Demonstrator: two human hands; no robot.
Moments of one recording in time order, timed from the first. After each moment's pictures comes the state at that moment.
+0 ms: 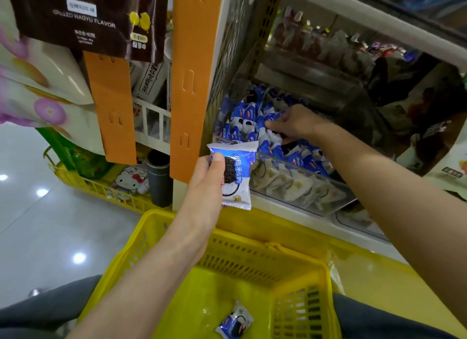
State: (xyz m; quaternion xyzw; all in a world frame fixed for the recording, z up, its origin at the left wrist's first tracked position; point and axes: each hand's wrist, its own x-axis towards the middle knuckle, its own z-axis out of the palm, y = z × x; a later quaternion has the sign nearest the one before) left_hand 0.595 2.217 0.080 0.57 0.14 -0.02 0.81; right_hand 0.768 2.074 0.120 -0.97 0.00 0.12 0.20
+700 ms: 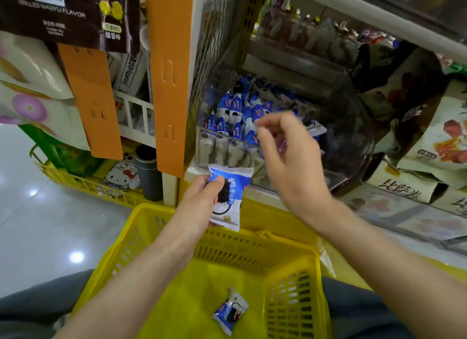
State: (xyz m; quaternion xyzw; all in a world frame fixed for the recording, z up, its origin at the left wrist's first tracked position) left_hand 0.585 2.208 0.050 0.59 0.15 -0.10 0.78; right_hand 0.631 2.079 0.106 -0.88 -0.19 -0.23 0.36
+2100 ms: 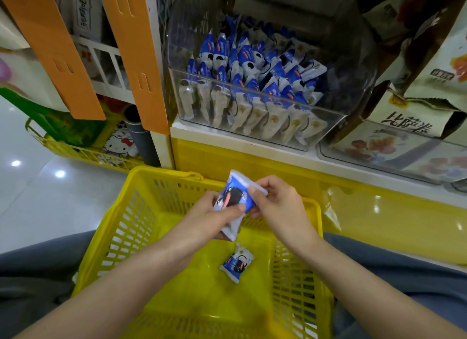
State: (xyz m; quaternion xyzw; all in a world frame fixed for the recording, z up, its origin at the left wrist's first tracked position) left_hand 0.537 2.178 -0.004 0.65 0.15 -0.26 0.70; right_hand 0.552 2.042 0.007 -0.85 0.05 0.07 0.52
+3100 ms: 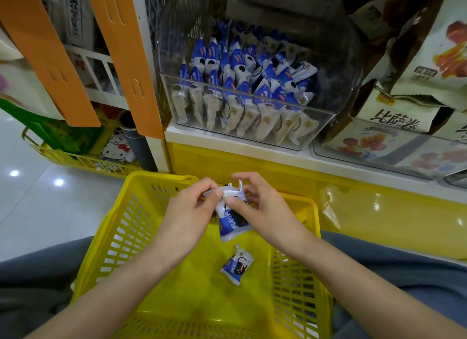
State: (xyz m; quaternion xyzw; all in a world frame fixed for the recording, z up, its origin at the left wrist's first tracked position) left_hand 0.539 2.193 0.004 0.79 0.03 -0.07 0.61; right_hand 0.548 2.048 0.012 -0.83 -0.05 0.14 0.53
